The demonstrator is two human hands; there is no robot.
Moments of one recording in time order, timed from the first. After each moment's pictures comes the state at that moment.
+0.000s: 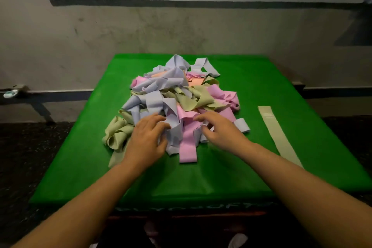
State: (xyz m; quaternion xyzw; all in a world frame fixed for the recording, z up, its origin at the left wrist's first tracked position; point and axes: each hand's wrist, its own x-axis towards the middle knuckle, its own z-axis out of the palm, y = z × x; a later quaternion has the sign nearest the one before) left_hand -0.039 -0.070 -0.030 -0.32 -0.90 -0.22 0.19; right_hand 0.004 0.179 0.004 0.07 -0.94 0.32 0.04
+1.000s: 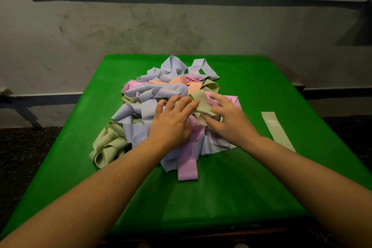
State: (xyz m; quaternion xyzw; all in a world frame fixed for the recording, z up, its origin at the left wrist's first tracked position) left_hand -0.105 0.012 -0.012 -0.34 -0.91 -0.08 0.21; right_hand -0.045 0.206 0.009 0.07 -0.94 0.29 0.16
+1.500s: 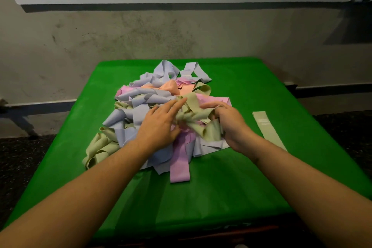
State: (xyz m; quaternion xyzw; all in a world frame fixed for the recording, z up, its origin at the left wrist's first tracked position) left_hand -0.117 0.007 -0.009 -0.35 -0.92 -0.15 0.11; right_hand -0.030 0.194 0.040 -0.18 -0.69 0.70 0.04
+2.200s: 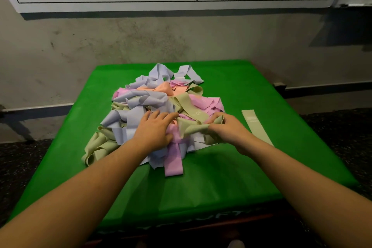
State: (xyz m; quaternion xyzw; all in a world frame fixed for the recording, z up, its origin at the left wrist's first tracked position) left_hand -0.101 0.008 -0.010 -0.33 -0.94 -0.02 0.03; right_hand 0.012 0.220 0.035 -0.17 -0.83 0.53 0.00
